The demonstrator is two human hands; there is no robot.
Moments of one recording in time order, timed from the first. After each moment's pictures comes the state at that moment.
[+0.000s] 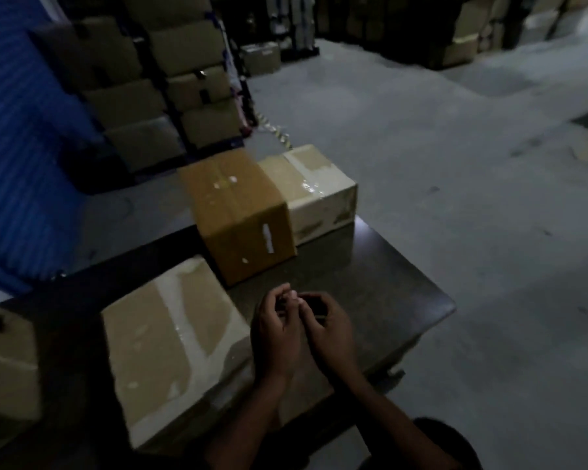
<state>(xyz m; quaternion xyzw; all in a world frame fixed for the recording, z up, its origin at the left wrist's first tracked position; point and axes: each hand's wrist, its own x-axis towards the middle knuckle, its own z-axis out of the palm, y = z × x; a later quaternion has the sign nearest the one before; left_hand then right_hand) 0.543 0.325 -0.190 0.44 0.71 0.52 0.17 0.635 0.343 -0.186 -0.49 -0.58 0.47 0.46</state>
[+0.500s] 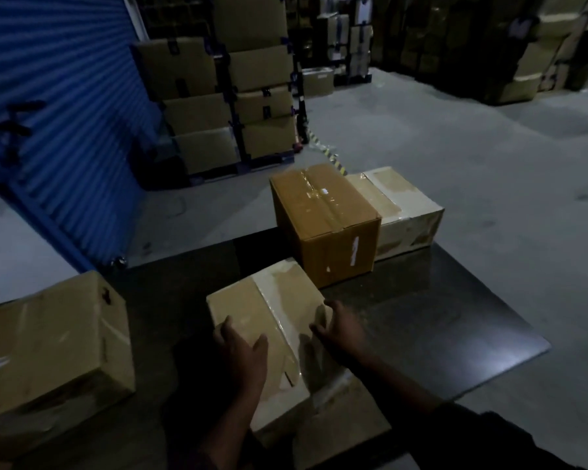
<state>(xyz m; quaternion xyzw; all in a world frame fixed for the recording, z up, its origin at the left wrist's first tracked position) 0.312 0.251 -0.239 0.27 0.85 0.43 0.12 0.478 0.346 -0.212 -0.55 -0.74 0.36 0.16</state>
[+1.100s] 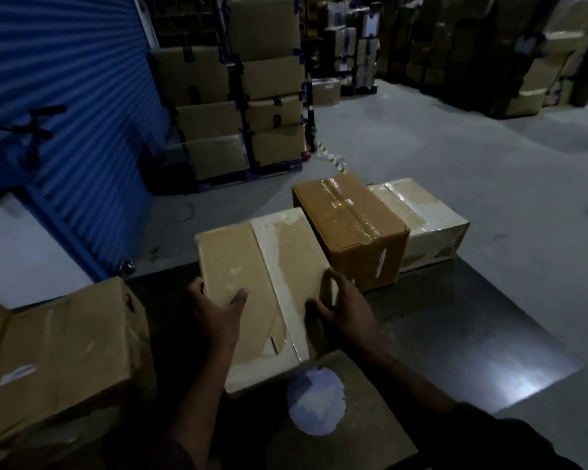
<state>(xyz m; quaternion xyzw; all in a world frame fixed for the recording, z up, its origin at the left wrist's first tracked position) 0.207 0.261 -0.145 0.25 0.78 0.58 0.07 0.412 0.338 -0.142 -0.50 -0.74 0.34 0.29</state>
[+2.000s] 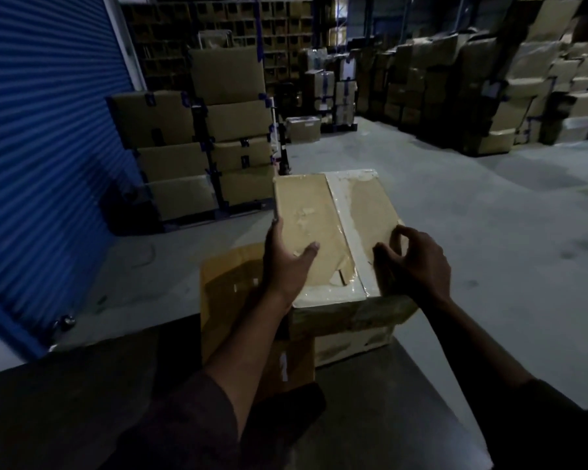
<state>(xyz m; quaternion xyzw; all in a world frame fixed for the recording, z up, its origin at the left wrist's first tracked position) 0.447 0.648 -0.035 0.44 0.64 0.60 0.20 0.660 0.709 -0.028 -0.58 -0.70 0.13 0.38</state>
